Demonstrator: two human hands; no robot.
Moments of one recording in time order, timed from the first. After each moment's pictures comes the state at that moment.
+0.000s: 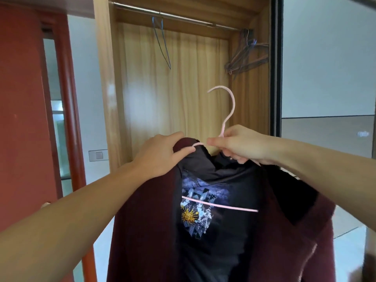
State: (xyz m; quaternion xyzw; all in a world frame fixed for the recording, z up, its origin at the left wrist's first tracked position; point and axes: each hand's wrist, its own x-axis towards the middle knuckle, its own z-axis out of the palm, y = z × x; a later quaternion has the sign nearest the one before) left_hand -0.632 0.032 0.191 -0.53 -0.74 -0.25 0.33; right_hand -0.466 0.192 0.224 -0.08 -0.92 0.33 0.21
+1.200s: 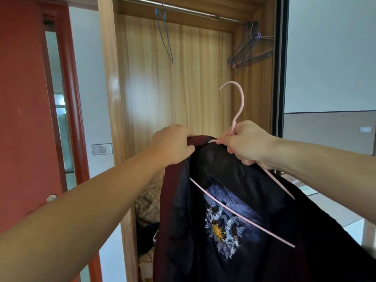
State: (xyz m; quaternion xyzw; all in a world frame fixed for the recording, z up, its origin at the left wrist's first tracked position) left_hand -0.615 0.053 0.205 -0.48 -0.80 -0.17 0.31; right_hand -0.456 0.167 0.214 -0.18 -0.85 0.41 0.28
